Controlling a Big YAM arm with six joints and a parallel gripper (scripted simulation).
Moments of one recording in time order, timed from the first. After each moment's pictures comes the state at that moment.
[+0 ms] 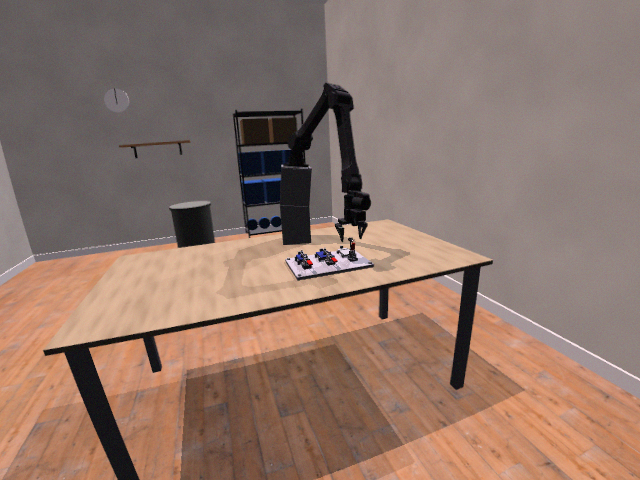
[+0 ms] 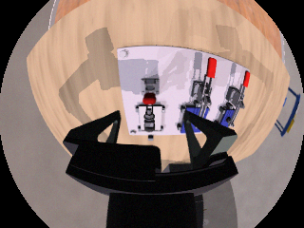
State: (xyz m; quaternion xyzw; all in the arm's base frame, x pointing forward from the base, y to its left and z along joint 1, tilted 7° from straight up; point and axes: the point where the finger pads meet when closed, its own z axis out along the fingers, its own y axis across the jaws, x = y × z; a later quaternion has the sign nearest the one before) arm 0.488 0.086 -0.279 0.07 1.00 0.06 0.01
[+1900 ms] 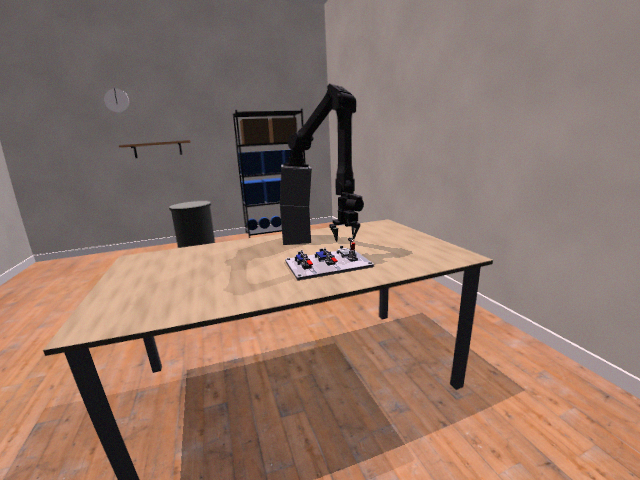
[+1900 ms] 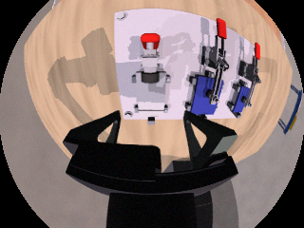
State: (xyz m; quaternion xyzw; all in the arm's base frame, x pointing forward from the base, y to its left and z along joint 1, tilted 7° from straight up) arm 0.412 0.101 -0.301 0.07 1.00 0.06 0.02
